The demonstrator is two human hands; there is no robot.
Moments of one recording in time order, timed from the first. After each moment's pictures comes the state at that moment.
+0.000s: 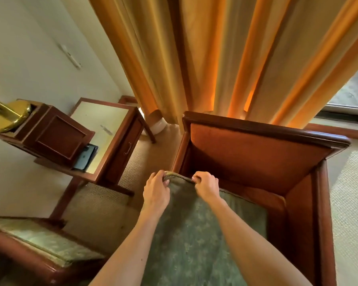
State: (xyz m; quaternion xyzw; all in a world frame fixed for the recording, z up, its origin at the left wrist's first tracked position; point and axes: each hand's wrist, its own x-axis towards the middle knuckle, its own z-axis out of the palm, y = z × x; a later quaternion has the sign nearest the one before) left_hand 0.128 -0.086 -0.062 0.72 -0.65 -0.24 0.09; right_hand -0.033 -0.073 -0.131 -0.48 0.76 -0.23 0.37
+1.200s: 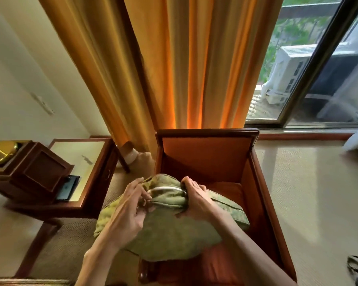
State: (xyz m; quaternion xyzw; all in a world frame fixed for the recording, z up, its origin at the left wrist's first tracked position) left_hand 0.247 0.081 0.129 0.38 -0.84 -0.31 0.21; right_hand 0.012 0.128 0.052 -0.63 0.69 -0.23 0.27
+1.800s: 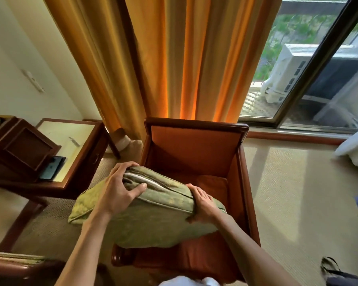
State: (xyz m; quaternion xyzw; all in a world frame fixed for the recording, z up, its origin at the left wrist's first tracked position) left_hand 0.199 0.071 0.082 0.46 -0.77 -0.37 0.24; right_hand -0.073 0.190 -0.037 -0.61 0.72 -0.09 0.33
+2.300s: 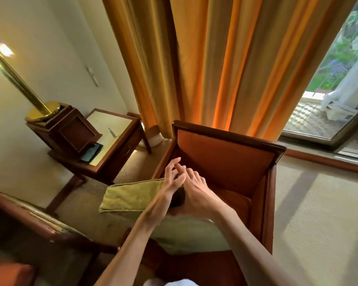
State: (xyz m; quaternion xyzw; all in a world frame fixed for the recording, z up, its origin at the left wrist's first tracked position) left_hand 0.063 0.119 0.099 0.46 -0.61 -0.57 0.30; right_hand -0.083 0.132 0.088 -0.75 0.56 -0.19 0.31
